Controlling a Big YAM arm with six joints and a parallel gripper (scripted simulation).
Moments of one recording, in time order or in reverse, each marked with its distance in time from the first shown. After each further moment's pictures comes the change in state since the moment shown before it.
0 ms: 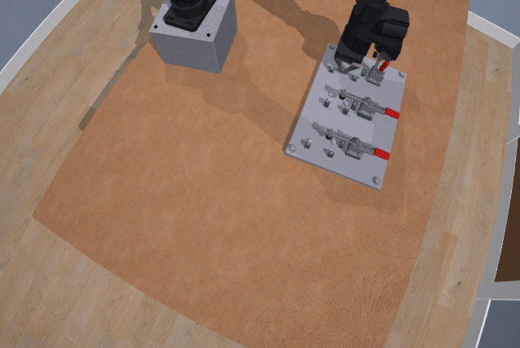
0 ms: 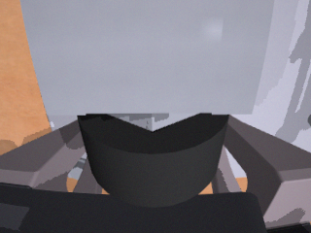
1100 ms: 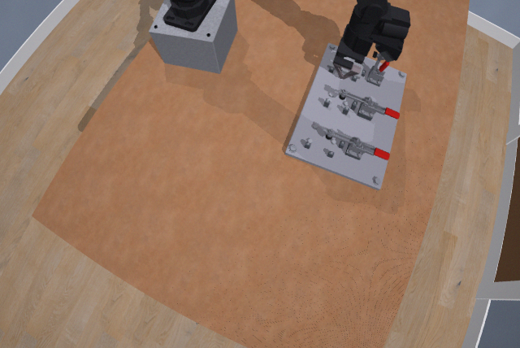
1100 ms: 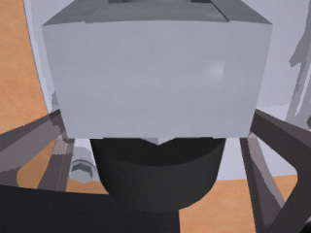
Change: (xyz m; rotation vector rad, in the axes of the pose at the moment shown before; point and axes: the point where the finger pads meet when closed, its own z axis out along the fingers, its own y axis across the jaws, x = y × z) arm -0.002 0.001 -0.001 0.000 -0.002 0.000
